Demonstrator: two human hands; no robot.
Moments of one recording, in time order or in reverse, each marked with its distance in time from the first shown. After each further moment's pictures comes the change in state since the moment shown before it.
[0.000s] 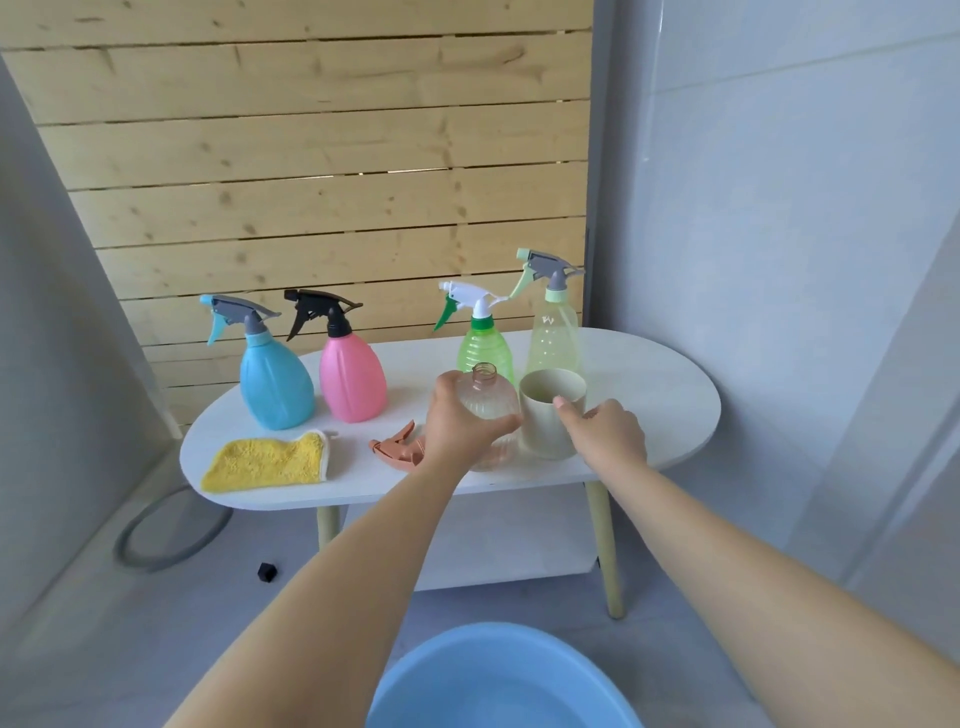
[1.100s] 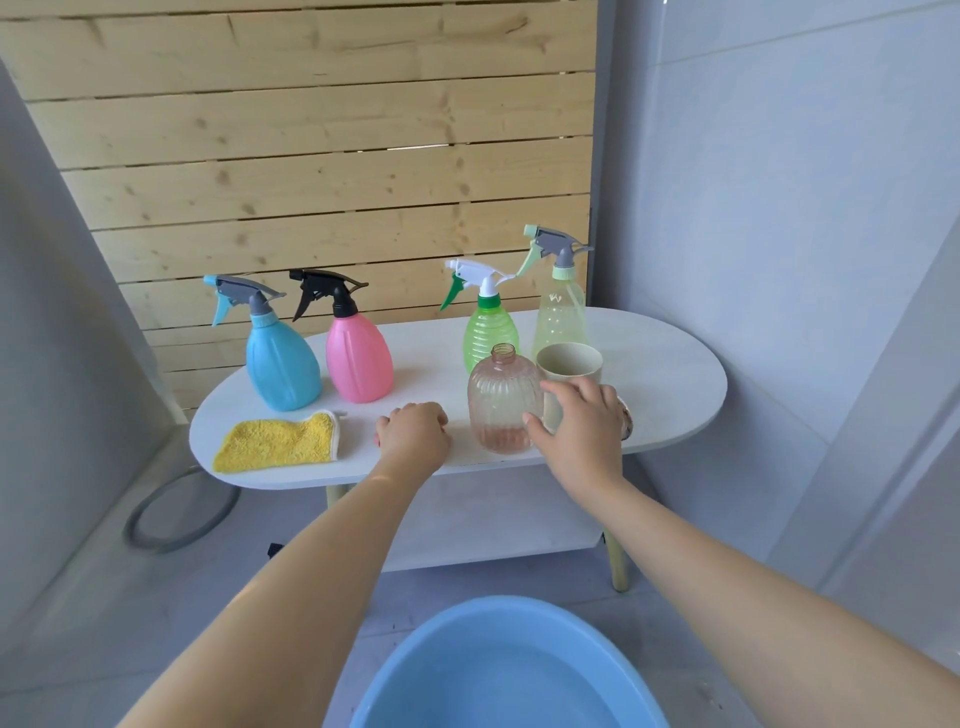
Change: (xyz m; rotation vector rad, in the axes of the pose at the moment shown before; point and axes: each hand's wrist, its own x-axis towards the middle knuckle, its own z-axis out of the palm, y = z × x) left_hand 0.004 -0.044 -0.041 0.787 -0.159 -0.054; right_hand -0.049 -0.002 0.023 -0.144 0.202 -0.539
